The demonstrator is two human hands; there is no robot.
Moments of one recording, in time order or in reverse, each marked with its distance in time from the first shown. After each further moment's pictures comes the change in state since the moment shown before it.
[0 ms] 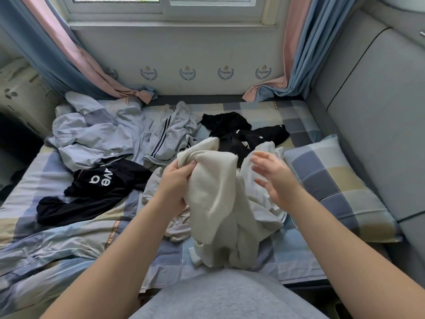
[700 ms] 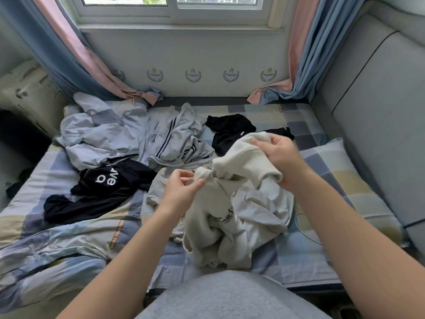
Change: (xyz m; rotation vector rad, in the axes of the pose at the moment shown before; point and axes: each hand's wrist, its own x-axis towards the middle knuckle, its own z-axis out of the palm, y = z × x) left_hand 0.005 -0.030 -0.029 0.556 0.173 0.055; right_hand -0.009 -0.054 0.029 -0.120 -0.028 -0.221
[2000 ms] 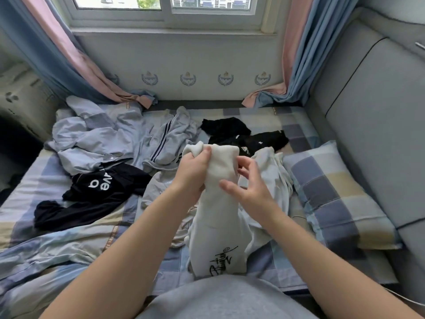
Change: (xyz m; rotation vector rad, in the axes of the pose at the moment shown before) left_hand -0.012 0.092 0.033 -0.462 -0.158 -0.082; right_hand -0.030 0.062 0.026 -0.183 -0.078 -0.099
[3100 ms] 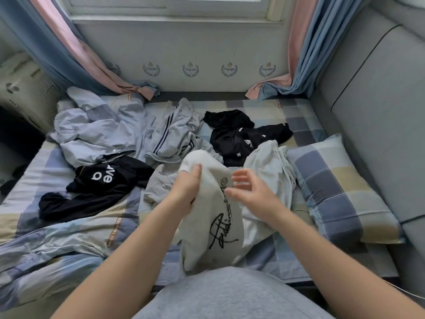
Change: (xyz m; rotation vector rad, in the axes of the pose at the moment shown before) left_hand 0.019 -0.049 -0.040 0.342 0.166 -0.235; right_hand -0.003 0.014 -0.003 -0.197 -0.135 0.168
